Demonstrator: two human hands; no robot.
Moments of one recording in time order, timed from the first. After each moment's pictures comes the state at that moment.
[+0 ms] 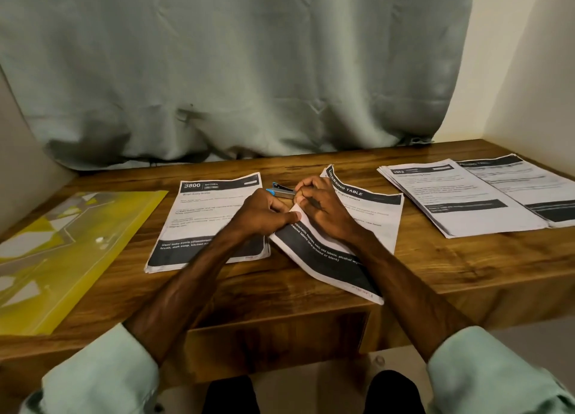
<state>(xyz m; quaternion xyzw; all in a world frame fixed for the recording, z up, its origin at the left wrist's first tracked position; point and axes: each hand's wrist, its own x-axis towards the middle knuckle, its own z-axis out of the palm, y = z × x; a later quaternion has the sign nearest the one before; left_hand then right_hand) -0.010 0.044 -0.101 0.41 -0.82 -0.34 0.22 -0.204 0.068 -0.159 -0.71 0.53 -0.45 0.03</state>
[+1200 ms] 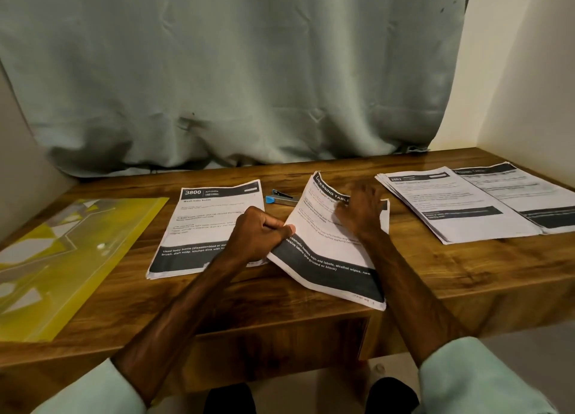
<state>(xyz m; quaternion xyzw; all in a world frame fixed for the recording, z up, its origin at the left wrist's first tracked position) 0.005 0.062 -0.121 0.40 -0.81 -0.34 0.28 -0.239 0.087 -0.143 -0.45 0.81 -0.36 -0.04</state>
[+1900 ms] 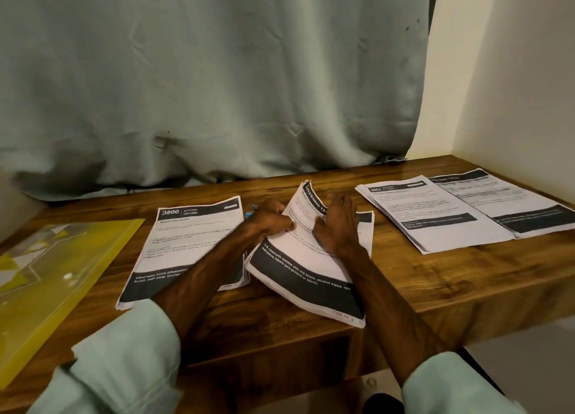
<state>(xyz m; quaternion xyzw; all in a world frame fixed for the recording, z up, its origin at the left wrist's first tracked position) -0.083 0.025 -0.083 0.45 -0.80 -0.37 0.13 -0.237 0.081 -0.150 -0.45 0.80 -0.39 -0.02</state>
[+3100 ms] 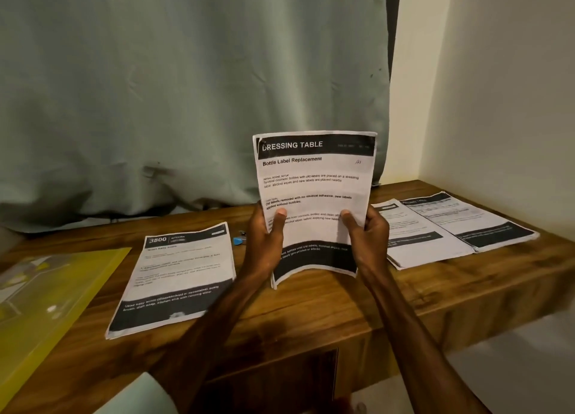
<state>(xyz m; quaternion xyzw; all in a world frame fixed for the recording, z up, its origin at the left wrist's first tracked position) -0.079 0.098 -0.079 0.24 -0.65 -0.49 0.52 -0.241 0.180 -0.098 -0.31 0.57 -0.76 0.05</state>
